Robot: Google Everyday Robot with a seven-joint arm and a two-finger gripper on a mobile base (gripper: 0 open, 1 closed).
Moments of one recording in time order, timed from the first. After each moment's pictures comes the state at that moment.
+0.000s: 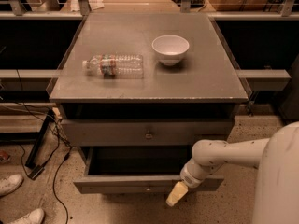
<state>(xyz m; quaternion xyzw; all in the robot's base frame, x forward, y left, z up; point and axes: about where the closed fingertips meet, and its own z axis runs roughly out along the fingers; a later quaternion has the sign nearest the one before) 0.469 -0.134 0.410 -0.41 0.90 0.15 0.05</state>
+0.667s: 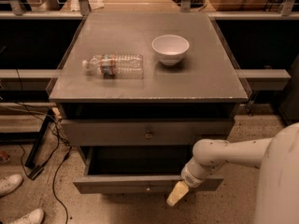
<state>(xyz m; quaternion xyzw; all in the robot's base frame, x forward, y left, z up) 0.468 -0.137 0.413 -0.41 0.90 0.15 0.04</state>
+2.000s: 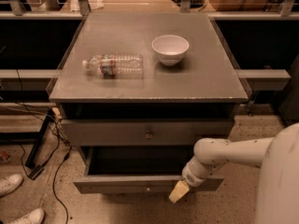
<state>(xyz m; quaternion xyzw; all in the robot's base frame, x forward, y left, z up) 0.469 -0.140 0.416 -0.40 0.90 0.15 0.04</state>
